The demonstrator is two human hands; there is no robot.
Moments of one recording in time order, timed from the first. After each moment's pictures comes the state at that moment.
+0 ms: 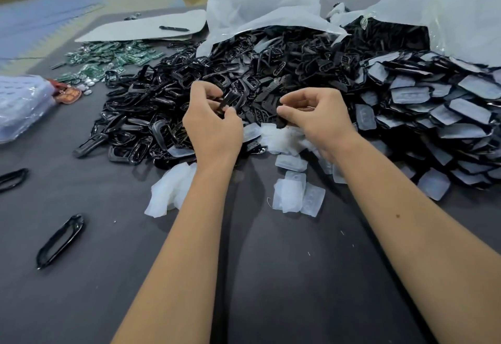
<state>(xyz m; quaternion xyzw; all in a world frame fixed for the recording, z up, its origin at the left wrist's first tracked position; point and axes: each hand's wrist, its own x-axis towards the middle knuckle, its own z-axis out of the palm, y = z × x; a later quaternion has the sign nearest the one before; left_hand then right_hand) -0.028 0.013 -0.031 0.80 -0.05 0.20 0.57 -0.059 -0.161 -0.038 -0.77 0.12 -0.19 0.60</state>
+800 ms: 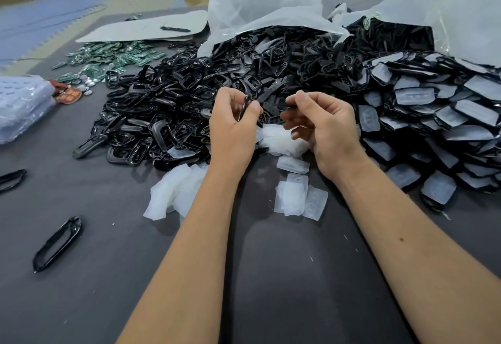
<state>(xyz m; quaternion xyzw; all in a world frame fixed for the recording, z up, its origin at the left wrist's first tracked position) -0.029 -0.002 -0.042 0.72 -0.13 0.07 0.67 -0.079 -0.150 -0.046 -0.60 0.07 -0.21 0.77</state>
